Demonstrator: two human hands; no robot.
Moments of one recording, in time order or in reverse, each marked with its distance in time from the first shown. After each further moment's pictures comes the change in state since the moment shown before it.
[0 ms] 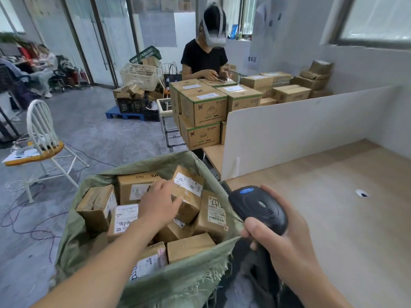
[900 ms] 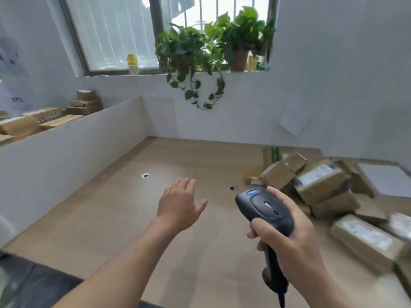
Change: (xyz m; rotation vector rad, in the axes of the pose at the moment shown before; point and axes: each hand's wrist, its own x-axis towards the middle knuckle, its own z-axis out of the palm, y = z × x) left_hand -0.375 0.557 0.071 -0.069 -0.061 1.126; right_hand -0.414 -0.098 -0.405 -0.108 0.946 -0.066
